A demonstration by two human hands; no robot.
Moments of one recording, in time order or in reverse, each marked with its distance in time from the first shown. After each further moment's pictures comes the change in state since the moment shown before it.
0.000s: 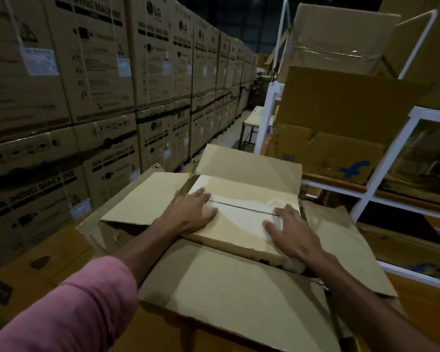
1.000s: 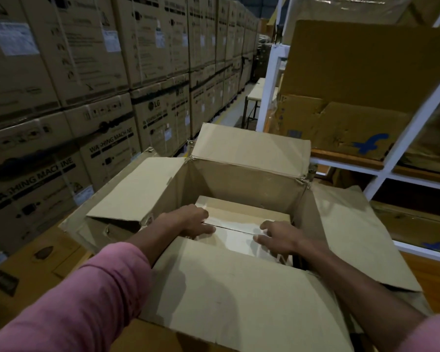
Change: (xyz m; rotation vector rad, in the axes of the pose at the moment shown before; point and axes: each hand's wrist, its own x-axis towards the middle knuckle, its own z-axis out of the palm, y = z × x) left_hand 0.048 -0.026 0.074 0.187 -0.455 0.043; right_hand 0.058 0.039 0.073 -0.209 -0.439 -0.093
